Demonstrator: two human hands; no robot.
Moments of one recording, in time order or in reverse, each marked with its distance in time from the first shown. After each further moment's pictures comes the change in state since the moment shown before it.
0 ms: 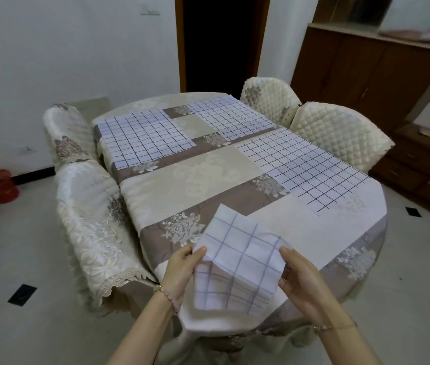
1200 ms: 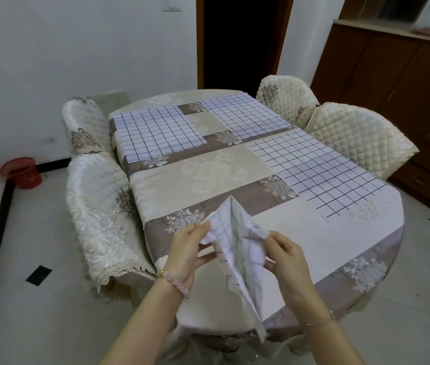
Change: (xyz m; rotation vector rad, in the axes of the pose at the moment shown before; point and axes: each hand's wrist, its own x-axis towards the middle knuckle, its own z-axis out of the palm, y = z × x) left_hand -0.040 0.065 0.044 -0.140 0.097 -0.020; right_hand 0.009 -0.009 0.025 -0.407 -0.102 -0.331
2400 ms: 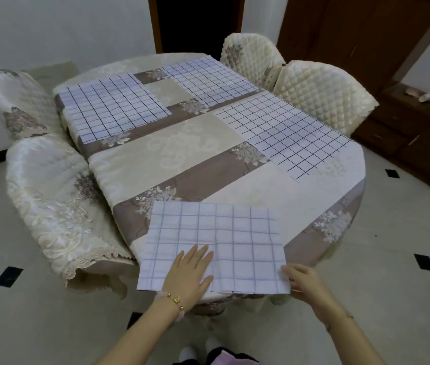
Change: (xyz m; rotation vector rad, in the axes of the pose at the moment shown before) left_hand 0.042 -0.160 -0.046 1.847 -0.559 0.382; right_hand -0.044 0.100 -0.113 -0.196 0.260 0.539
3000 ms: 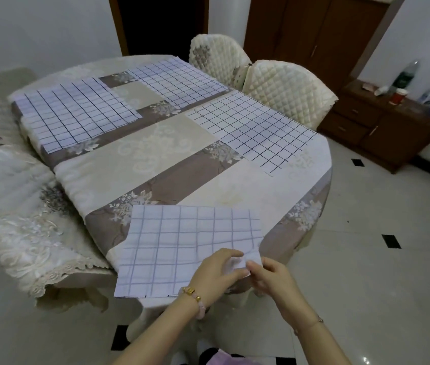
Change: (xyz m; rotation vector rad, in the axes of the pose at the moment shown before) left_hand -0.004 0.095 -0.060 -0.957 0.130 0.075; right_hand -0.028 0.005 0.029 0.192 -0.099 -0.205
